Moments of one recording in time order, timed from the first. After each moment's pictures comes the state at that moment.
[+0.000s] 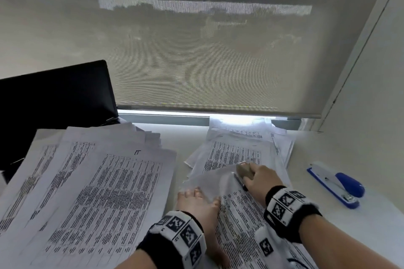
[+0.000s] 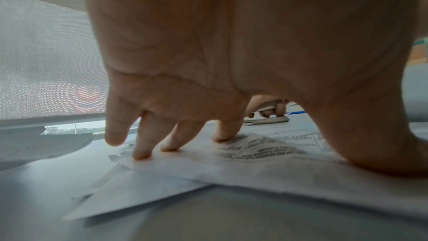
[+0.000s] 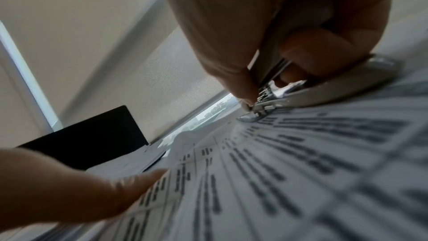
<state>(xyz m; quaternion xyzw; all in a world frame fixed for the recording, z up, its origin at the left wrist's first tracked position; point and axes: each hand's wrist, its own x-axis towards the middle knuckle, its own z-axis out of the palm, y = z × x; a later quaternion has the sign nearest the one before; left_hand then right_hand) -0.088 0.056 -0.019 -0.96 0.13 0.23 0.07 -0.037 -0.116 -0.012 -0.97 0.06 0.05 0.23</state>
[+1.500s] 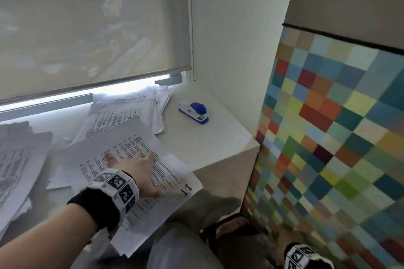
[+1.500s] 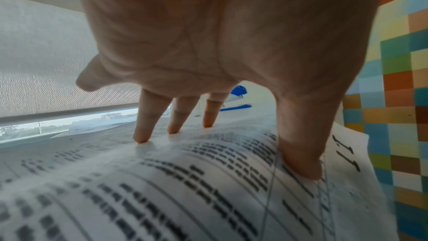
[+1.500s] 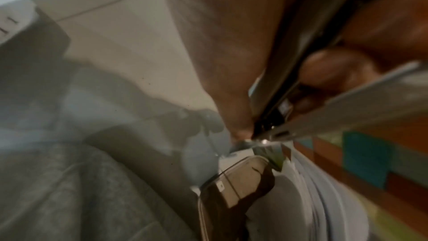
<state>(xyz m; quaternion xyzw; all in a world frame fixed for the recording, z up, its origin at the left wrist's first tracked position) -0.169 -0.072 -0.007 -0.96 0.20 0.17 0.11 -0.394 -0.363 -0.207 -0.88 0.39 0.18 0.20</state>
